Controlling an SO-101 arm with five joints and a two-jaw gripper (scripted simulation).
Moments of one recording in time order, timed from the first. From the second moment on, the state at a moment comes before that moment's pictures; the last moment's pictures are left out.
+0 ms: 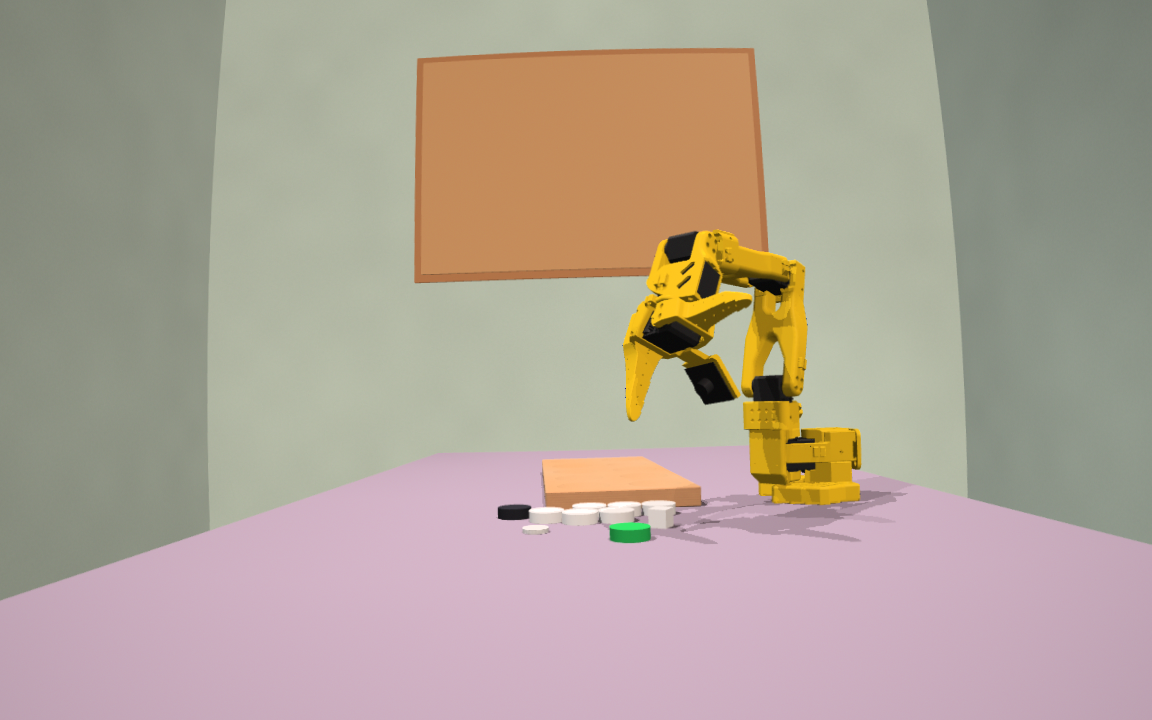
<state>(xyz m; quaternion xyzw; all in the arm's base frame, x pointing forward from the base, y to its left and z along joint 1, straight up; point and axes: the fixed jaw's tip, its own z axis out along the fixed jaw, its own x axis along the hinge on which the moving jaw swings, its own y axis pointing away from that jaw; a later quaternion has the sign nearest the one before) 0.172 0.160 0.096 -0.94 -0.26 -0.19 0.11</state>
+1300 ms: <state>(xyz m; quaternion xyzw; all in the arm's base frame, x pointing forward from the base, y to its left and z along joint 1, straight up) 0.157 0.182 0.088 -0.89 -0.40 -0.19 0.10</state>
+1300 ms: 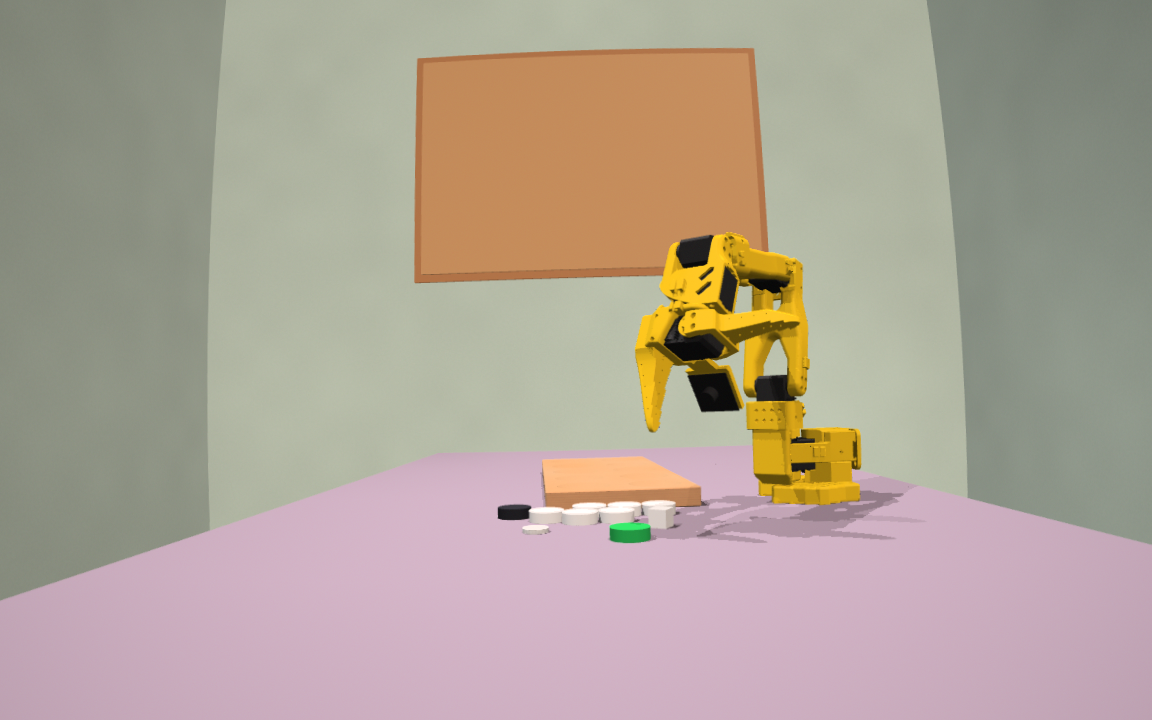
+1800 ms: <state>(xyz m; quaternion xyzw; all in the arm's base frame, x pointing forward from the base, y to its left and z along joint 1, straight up) 0.157 0.185 0.094 -0.89 -0.40 -0.20 0.10</state>
